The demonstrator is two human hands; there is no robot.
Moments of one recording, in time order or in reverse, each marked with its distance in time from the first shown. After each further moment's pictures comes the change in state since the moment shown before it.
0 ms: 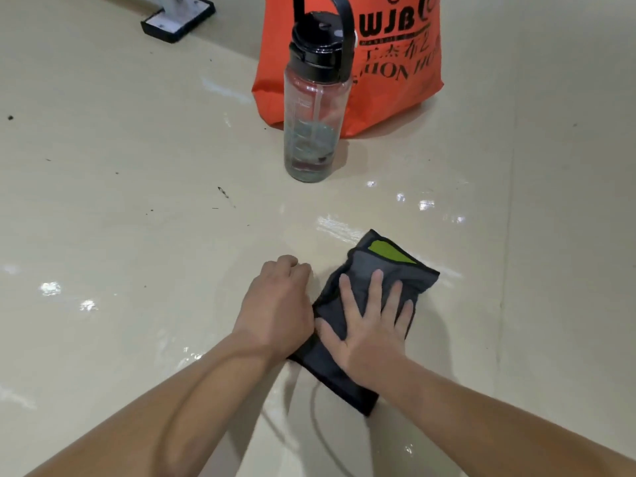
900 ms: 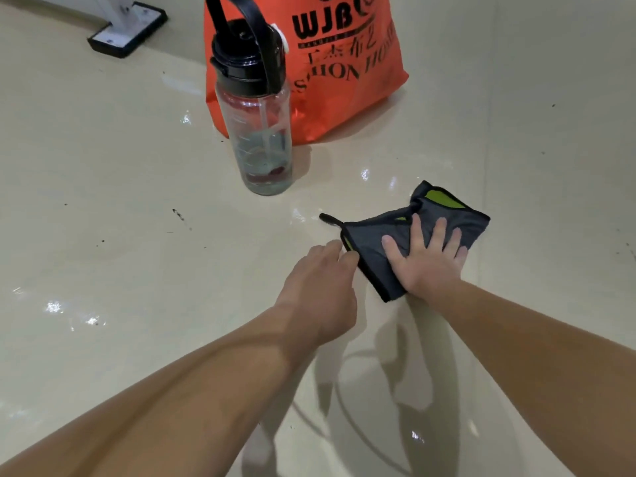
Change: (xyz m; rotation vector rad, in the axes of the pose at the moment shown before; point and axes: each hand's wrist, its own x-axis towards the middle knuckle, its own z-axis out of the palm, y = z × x) left_hand 0.072 0.103 0.007 0.151 -0.169 0.236; right_hand 0.129 0.141 -0.067 0.109 -0.094 0.374
